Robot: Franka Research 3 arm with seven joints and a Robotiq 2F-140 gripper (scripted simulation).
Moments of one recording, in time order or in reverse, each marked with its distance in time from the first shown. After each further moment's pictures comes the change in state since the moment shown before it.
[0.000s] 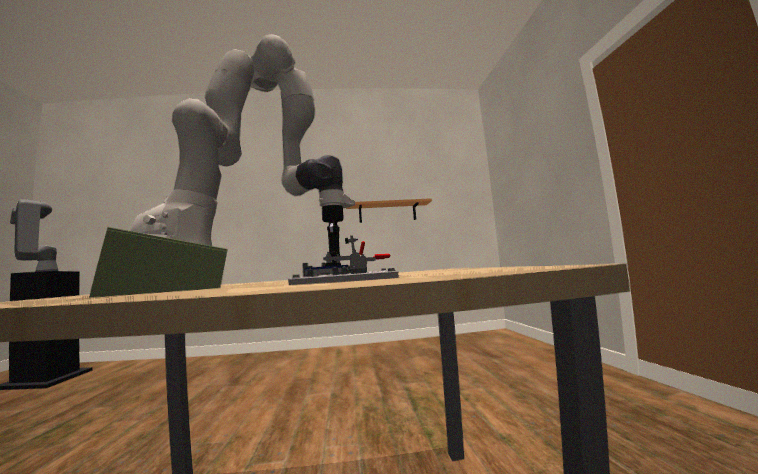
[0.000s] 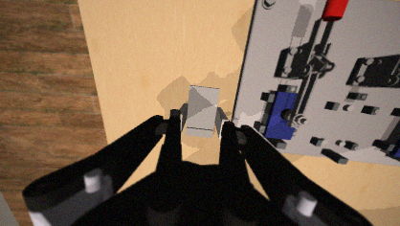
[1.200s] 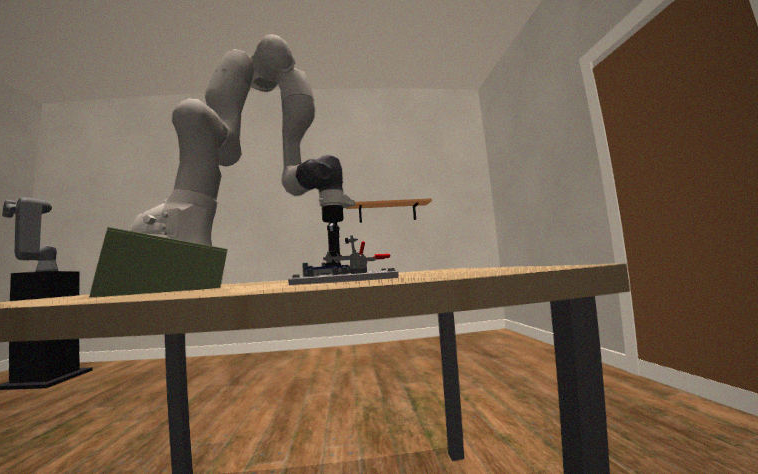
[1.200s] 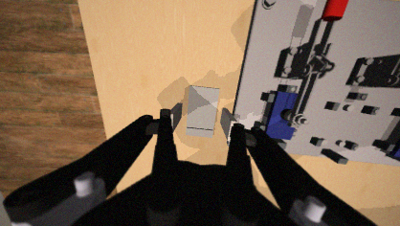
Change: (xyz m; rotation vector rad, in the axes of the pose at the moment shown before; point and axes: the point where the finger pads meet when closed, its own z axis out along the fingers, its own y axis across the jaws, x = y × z) arm 0.000 0.000 0.000 0.000 0.000 0.000
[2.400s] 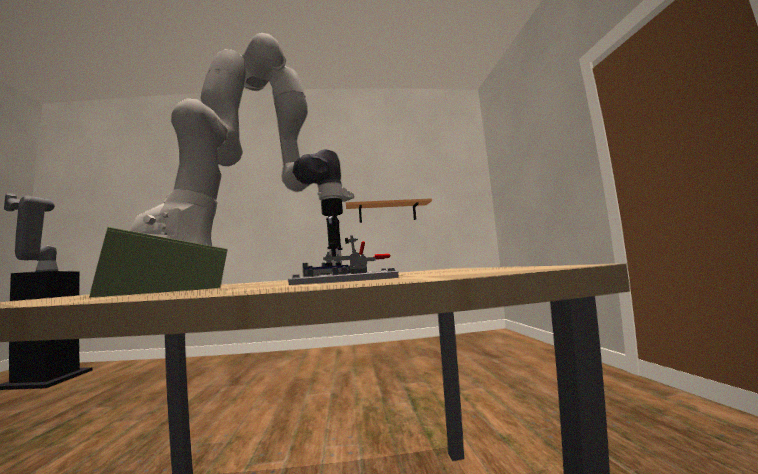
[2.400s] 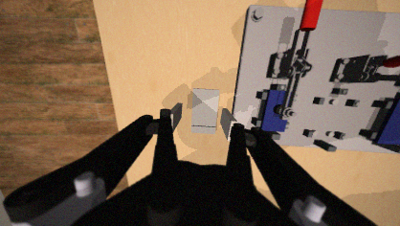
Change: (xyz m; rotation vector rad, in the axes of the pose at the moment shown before) arm 0.004 -0.006 -0.026 -0.003 0.029 0.042
